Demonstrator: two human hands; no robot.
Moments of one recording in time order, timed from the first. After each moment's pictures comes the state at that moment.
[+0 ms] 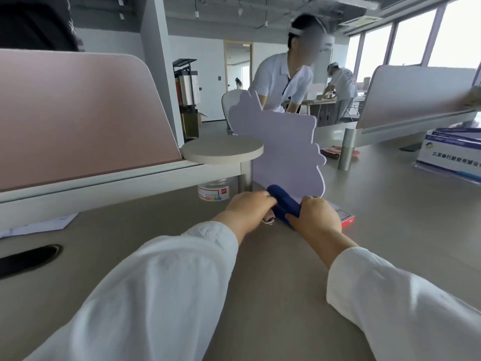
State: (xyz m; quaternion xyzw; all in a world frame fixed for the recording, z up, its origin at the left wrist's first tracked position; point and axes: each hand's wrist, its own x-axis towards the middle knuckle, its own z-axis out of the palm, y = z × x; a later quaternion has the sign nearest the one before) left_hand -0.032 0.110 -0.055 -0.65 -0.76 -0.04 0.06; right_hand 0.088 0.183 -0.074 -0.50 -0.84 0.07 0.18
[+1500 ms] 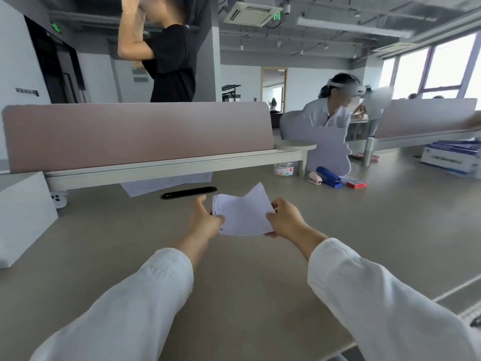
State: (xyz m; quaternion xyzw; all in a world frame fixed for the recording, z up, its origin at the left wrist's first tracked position) left_hand 0.044 -0.376 -0.037 -0.23 -0.79 -0.57 -0.09; right_hand 0.149 -0.241 -0.037 -0.33 -0.81 0.43 0.22
